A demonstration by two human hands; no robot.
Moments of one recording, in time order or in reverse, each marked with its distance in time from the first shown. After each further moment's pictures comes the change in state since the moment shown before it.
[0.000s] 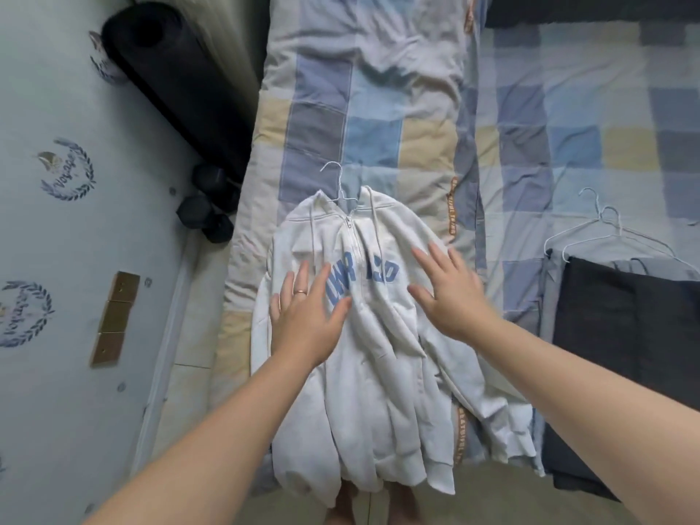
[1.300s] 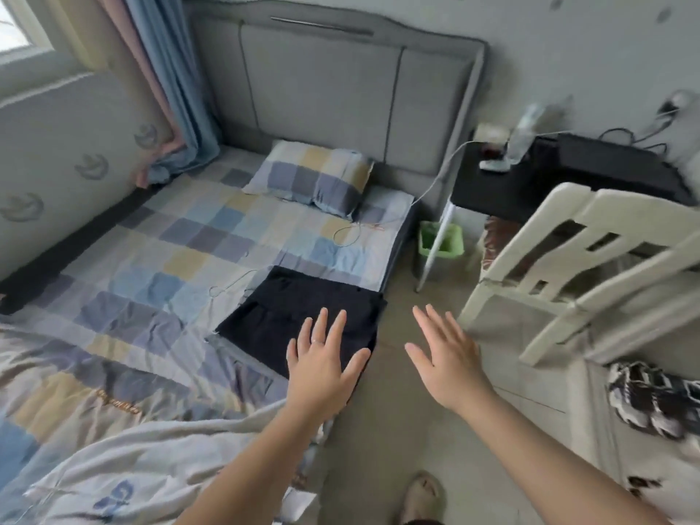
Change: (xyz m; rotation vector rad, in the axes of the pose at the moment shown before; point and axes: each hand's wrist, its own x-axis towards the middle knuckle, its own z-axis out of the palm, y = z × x) left_hand -0.403 0.332 0.086 0.327 -0.379 1.347; right_hand -0.621 0.125 0.016 0.408 0.825 1.108
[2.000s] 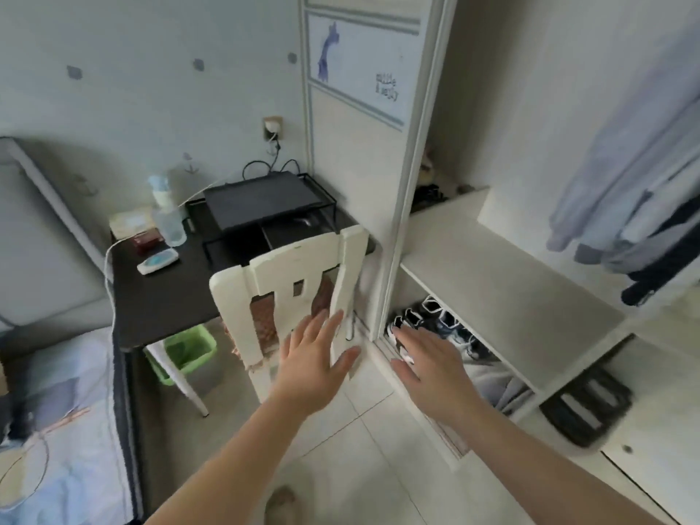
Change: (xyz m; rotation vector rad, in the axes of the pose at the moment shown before) left_hand 0.230 0.482 0.183 0.057 -0.446 0.953; right_hand 0.000 0.382 -0.185 0.023 0.408 0.705
